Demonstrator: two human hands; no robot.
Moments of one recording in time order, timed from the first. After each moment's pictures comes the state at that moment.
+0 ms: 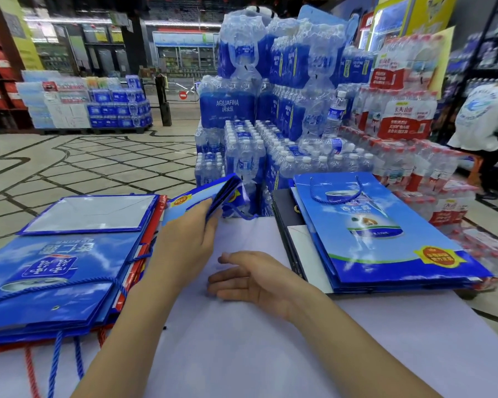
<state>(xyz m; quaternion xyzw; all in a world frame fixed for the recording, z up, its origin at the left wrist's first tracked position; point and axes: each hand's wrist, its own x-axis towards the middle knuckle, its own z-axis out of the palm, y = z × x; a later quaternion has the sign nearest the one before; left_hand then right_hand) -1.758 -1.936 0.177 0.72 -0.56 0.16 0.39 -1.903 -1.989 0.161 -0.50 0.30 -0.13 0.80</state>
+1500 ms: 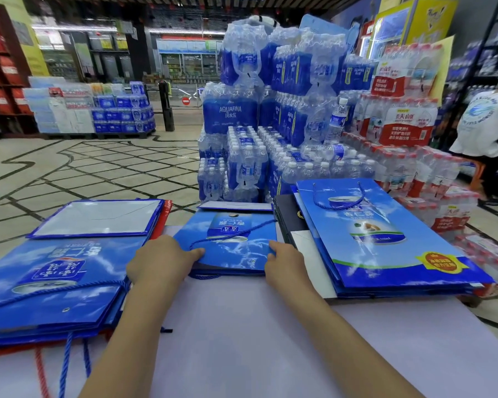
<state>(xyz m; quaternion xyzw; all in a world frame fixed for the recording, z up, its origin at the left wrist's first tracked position) -1.726 -1.930 0.164 0.95 -0.26 -0.02 0.18 -1.906 -2.016 0.150 -0.75 0.51 -0.23 0.36</state>
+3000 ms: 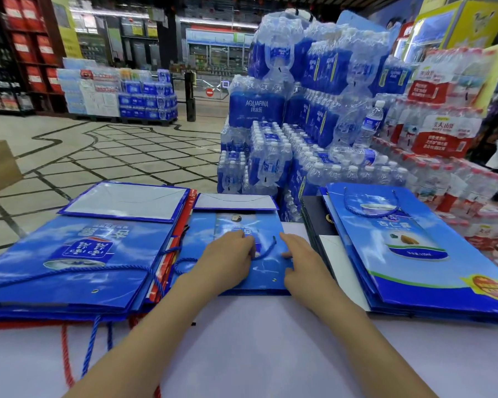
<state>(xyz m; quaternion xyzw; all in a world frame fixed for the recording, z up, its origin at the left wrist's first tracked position) -1.745 -1.951 0.146 0.78 -0.61 -0.01 0.14 -1.905 -2.022 0.140 -0.87 0.36 -0.18 0.28</state>
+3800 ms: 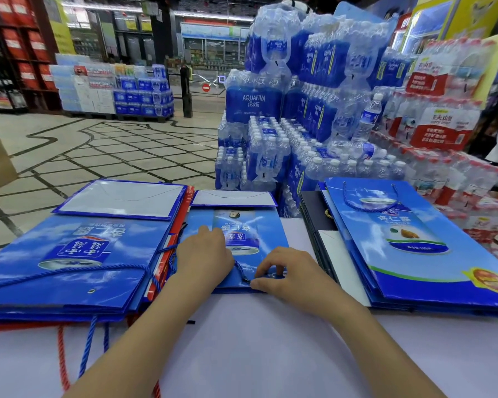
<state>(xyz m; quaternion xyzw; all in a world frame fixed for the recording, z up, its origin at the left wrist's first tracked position) -1.733 -1.943 0.140 0.88 -0.45 0.06 0.10 -1.907 -2.008 0.147 -0.89 0.28 -0.17 0.32</state>
